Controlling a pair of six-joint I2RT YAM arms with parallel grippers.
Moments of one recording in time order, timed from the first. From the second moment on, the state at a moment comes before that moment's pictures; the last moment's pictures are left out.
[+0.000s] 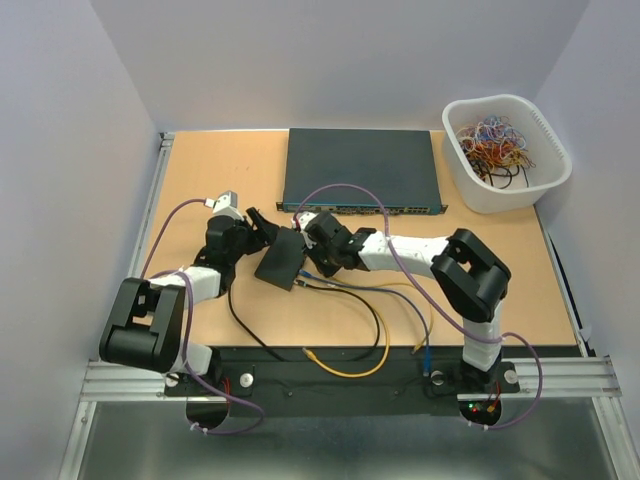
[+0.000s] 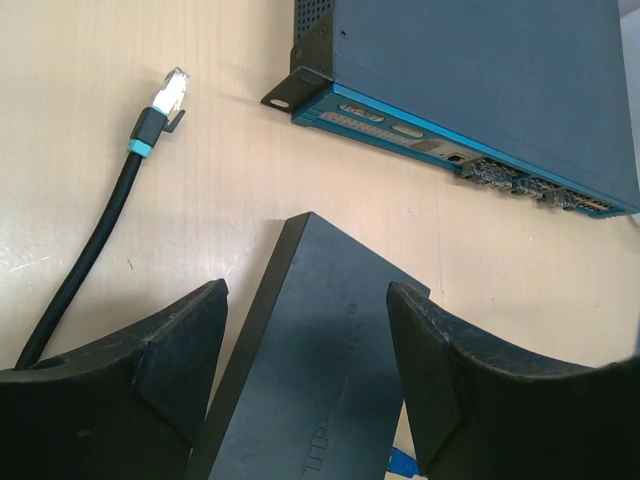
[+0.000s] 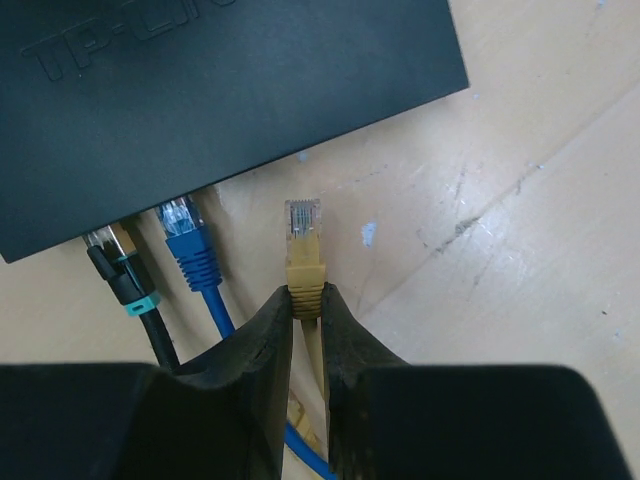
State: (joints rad) left arm -0.21 1.39 0.44 0.55 0.13 -0.63; right arm 0.89 1.91 1.25 -0.27 0.08 0.09
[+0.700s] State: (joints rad) left arm -0.21 1.50 0.44 0.60 0.17 -0.65; right arm 0.93 2.01 1.40 -0.39 0.08 0.07
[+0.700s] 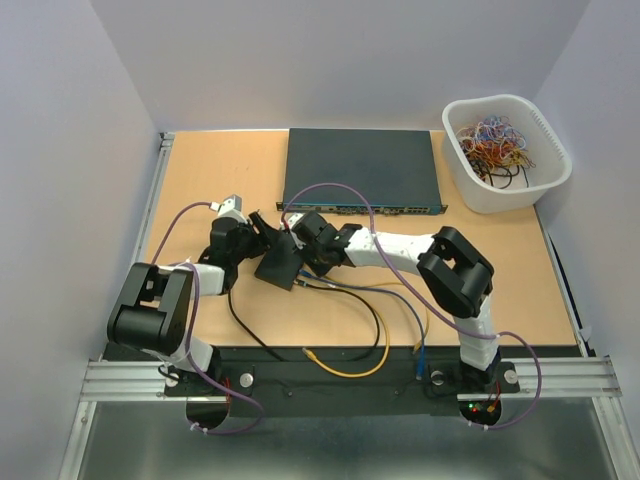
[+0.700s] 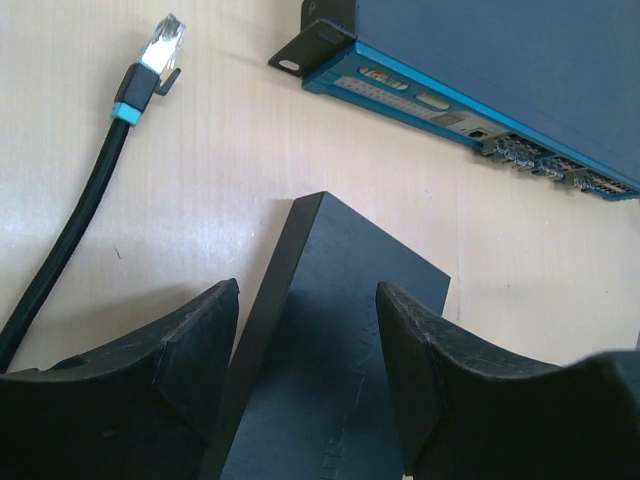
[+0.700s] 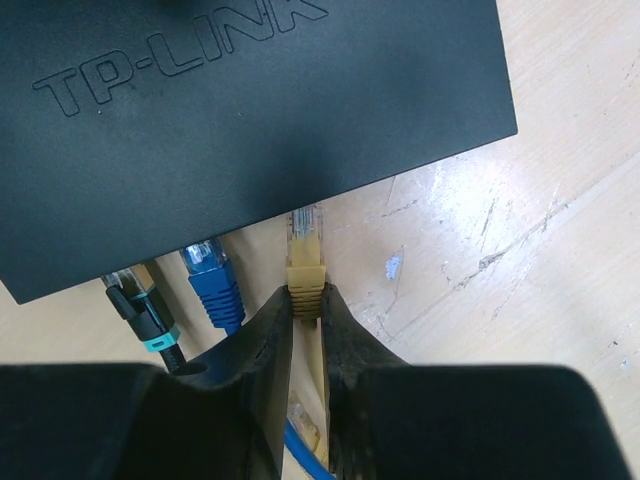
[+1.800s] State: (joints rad) left arm -0.29 1.57 0.44 0.64 0.09 -0.68; right arm 0.97 2.08 1.52 -0.51 0.13 0.03
